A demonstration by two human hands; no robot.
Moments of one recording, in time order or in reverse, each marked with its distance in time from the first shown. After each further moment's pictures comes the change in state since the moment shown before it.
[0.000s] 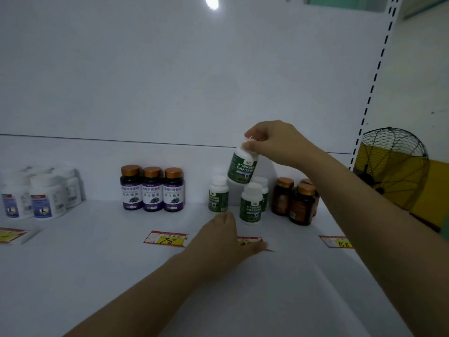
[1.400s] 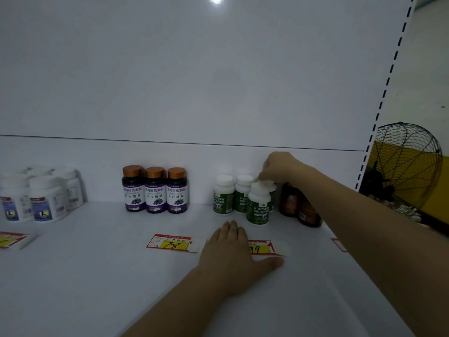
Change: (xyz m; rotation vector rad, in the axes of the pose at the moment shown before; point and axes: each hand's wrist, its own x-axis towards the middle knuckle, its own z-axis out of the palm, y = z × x) left_hand 0.008 -0.003 0.022 0.266 -0.050 0.010; right_hand 0.047 0.064 0.059 -0.393 -0.295 0.284
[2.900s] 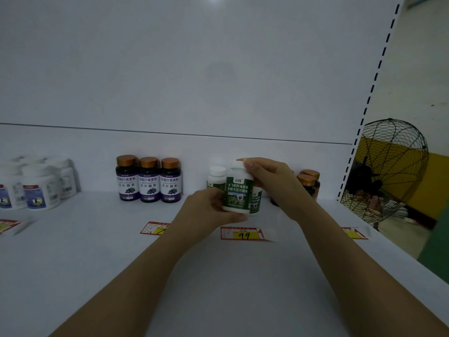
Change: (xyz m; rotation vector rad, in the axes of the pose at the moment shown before) left_hand -0.001 -0.031 -0.036 -0.820 0.338 0.161; right_hand -0.097 -0.005 0.032 1.117 0.135 -0.299
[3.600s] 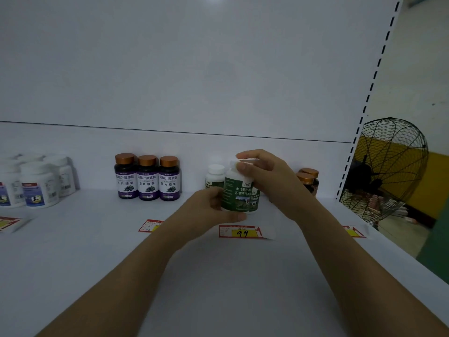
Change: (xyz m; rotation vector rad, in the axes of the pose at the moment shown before) left_hand -0.002 0.006 -0.003 -0.201 -0.149 -0.055; right_hand -0.005 -0.009 0.001 0.094 -0.034 0.009
